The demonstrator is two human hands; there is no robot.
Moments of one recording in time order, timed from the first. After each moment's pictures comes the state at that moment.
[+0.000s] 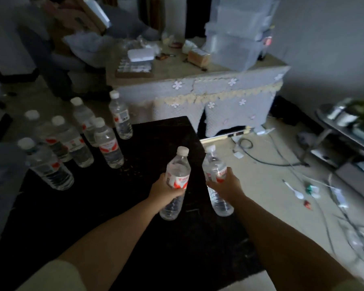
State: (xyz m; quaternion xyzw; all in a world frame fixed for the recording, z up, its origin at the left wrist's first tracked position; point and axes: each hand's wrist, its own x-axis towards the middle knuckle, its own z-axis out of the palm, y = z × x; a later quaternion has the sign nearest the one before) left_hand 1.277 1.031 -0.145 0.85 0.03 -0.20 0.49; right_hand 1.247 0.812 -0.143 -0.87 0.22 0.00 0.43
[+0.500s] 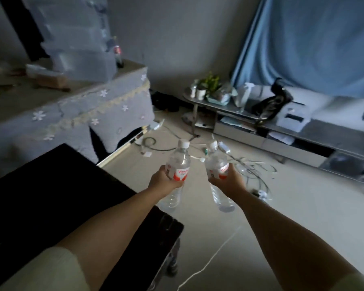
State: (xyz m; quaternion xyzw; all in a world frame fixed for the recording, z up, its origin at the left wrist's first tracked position) left_hand 1.180 0.803 -0.104 0.82 -0.27 -0.30 0.41; right_hand 1.002 0.667 -0.090 -0.76 0.49 -0.19 0.39
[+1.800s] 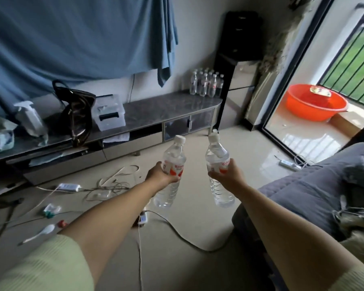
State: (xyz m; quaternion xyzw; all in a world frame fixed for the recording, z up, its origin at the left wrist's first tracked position) left_hand 0.754 0.263 -0.116 0.61 -0.62 -0.45 0.18; right_hand 0.535 0.347 -0.093 -0.41 0.78 -0.36 0.29
